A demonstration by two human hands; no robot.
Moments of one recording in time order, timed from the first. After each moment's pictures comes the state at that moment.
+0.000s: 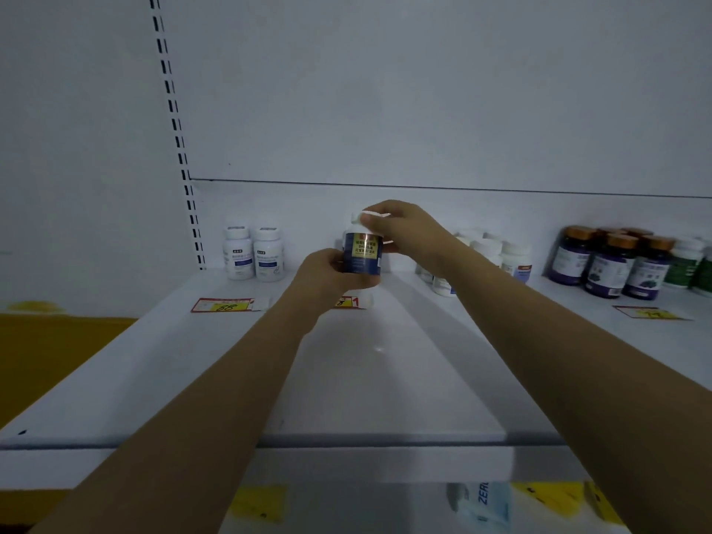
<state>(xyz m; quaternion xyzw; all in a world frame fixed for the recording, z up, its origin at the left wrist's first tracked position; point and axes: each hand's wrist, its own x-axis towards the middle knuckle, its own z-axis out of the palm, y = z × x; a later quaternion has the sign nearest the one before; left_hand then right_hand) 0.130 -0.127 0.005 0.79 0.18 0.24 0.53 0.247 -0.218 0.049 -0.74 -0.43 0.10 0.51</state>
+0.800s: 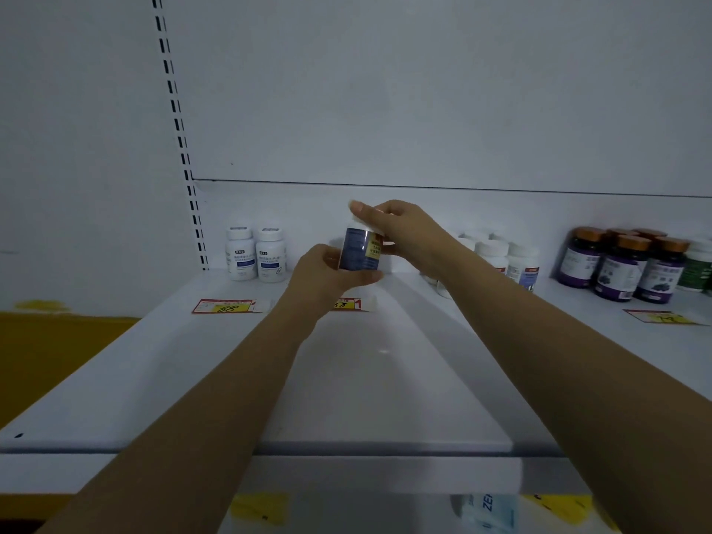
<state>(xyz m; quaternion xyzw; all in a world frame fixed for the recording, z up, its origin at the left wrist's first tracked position) 0.136 -0.121 0.000 0.79 0.21 0.28 0.51 0.243 -0.209 0.050 -0.71 -0.42 0.11 0.55</state>
